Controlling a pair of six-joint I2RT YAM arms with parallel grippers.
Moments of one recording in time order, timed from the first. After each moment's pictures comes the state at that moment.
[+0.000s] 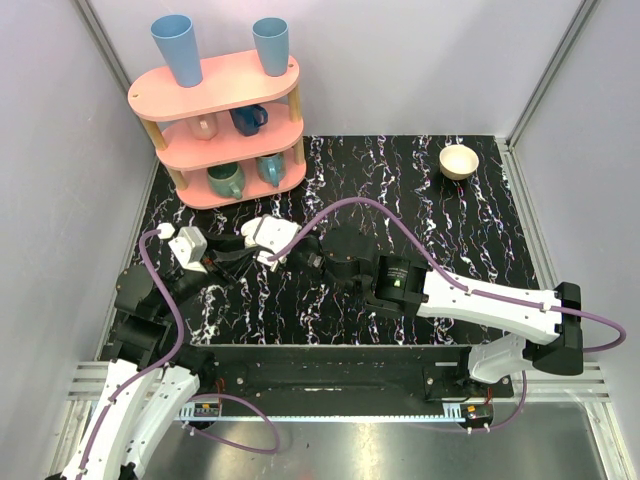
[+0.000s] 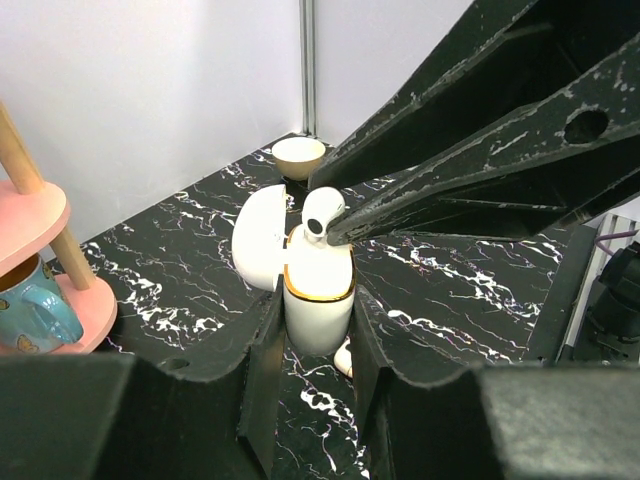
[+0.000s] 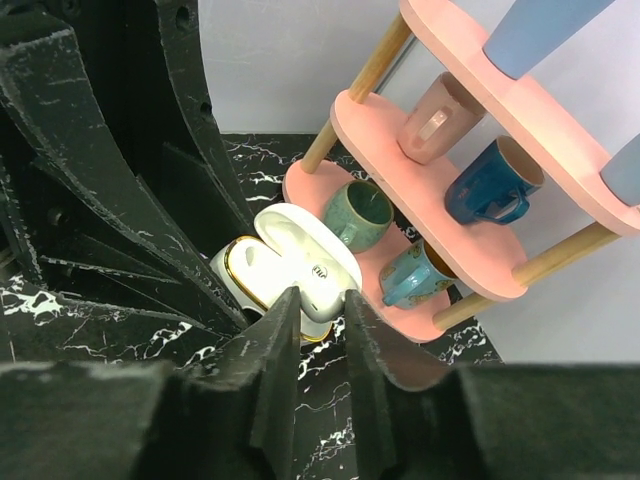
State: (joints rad) left arm -0.30 0.42 0.66 -0.02 0.62 -0.13; right arm 1.30 1.41 1.39 -0.02 0.30 -0.47
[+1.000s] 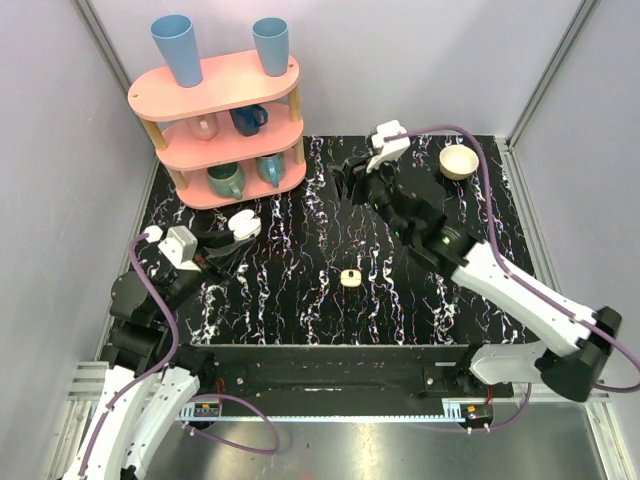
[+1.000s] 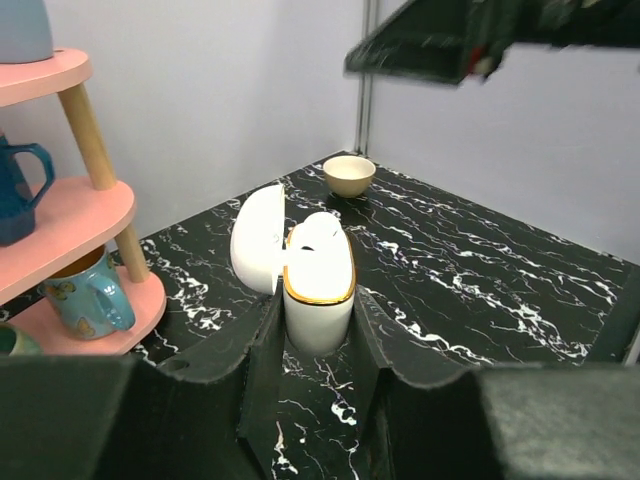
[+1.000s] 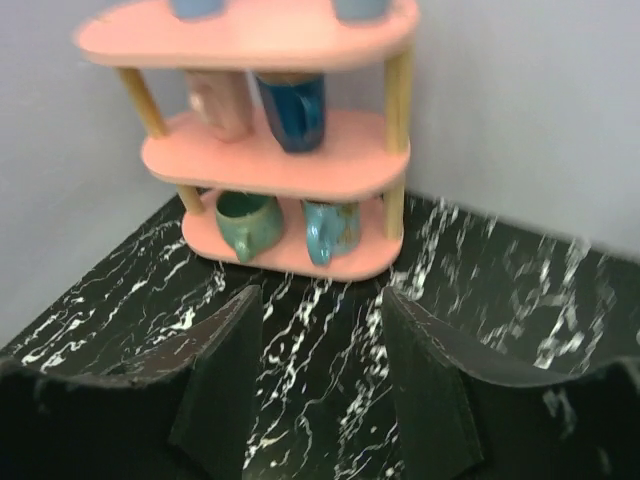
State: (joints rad) left arm -0.30 0.39 0.66 -0.03 0.50 -0.13; right arm 0.94 1.24 1.31 0.02 0.36 0.02
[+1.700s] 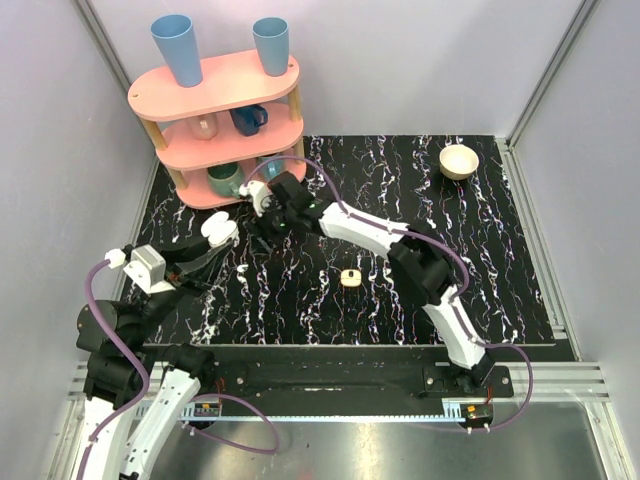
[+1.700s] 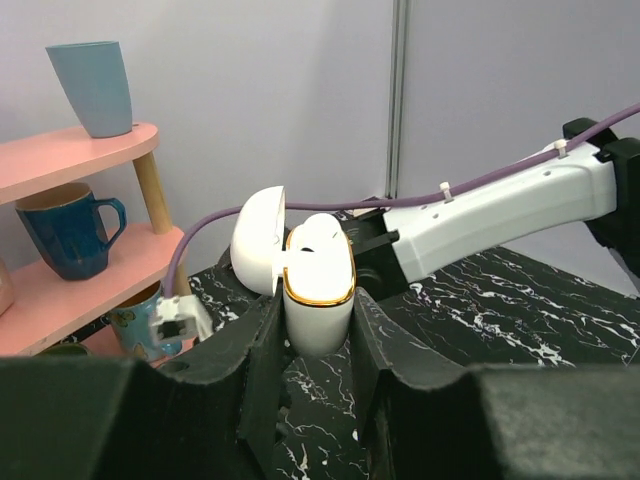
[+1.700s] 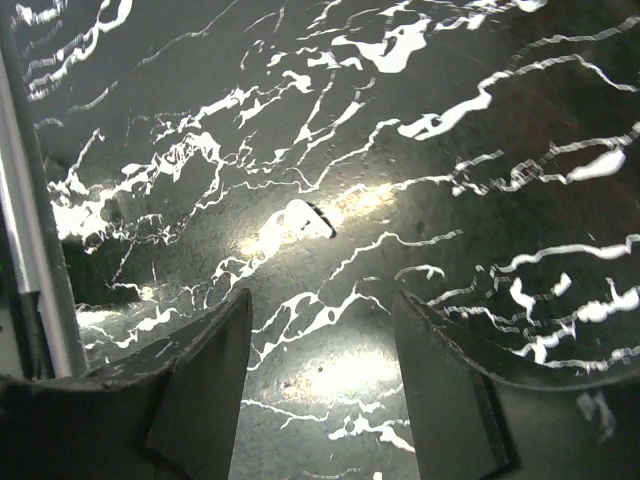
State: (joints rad) left arm -0.30 0.28 0.80 -0.18 0.40 -0.10; right arm 0.85 2.23 1.85 -0.30 -0.48 0.03
